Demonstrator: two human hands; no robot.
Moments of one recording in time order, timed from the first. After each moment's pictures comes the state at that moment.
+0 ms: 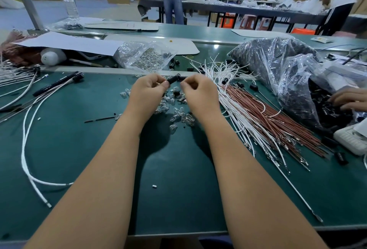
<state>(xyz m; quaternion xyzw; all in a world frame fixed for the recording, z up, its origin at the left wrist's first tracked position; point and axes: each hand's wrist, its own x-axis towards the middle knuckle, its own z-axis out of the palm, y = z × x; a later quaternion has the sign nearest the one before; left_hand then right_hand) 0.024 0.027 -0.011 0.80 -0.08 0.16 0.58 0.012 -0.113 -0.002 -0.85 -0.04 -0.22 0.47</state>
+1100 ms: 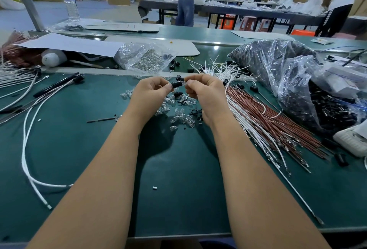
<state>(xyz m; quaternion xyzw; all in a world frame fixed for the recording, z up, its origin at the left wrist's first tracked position) 0.022 0.026 -0.008 0.79 -0.09 0.12 0.59 0.007 -0.122 0.008 -0.68 -0.03 -0.13 0.72</state>
